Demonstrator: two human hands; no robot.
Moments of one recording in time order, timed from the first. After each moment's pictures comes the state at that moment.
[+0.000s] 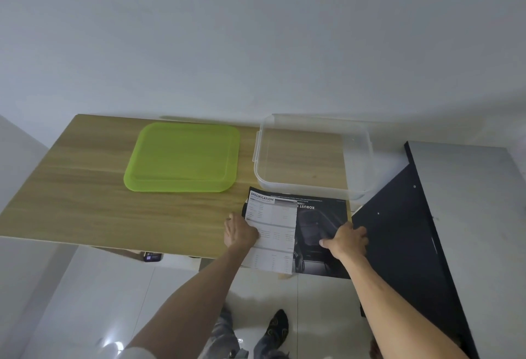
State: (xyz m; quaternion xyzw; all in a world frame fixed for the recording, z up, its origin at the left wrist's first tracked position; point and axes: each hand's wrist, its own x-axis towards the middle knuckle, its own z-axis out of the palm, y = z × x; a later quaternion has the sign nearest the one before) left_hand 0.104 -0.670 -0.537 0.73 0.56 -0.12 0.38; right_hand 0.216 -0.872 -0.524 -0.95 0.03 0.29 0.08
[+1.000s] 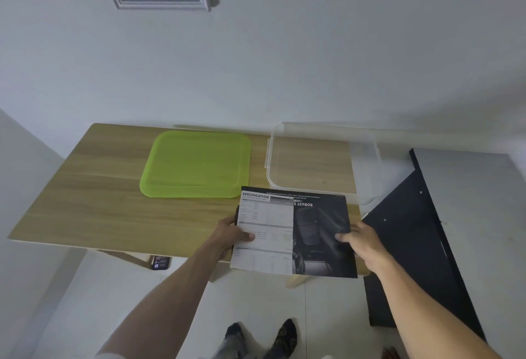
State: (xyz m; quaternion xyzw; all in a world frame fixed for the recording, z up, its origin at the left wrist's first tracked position) left_hand 0.049 -0.604 -0.517 0.52 0.44 -0.08 0.72; right_hand 0.220 -0.890 -0.507 -0.82 0.07 0.36 0.44
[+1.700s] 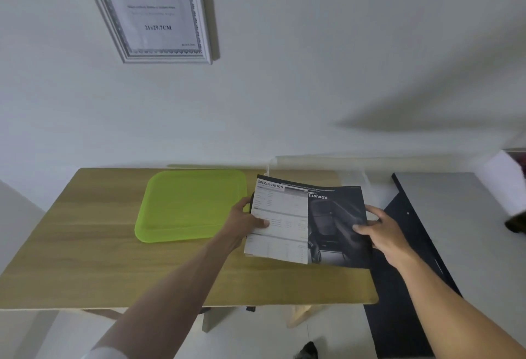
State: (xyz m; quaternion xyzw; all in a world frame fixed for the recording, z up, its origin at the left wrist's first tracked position) left_hand 0.117 -0.563 -0.444 0.60 0.31 -0.01 0.74; right_hand 0.246 -0.877 -0.424 -0.79 0.05 0.24 0.56
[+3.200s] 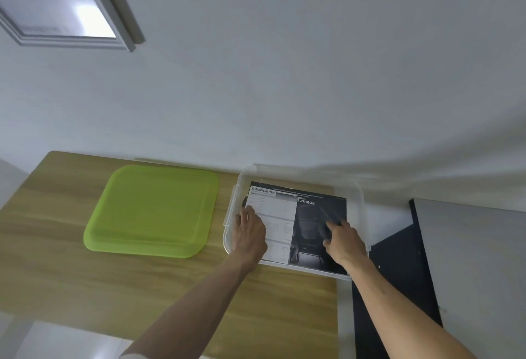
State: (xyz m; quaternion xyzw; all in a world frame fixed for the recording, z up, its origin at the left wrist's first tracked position) left_hand 0.294 -0.644 -0.536 0.94 0.30 -0.16 0.05; right_hand 0.426 -0.835 -0.527 -0.94 -0.22 0.26 0.07
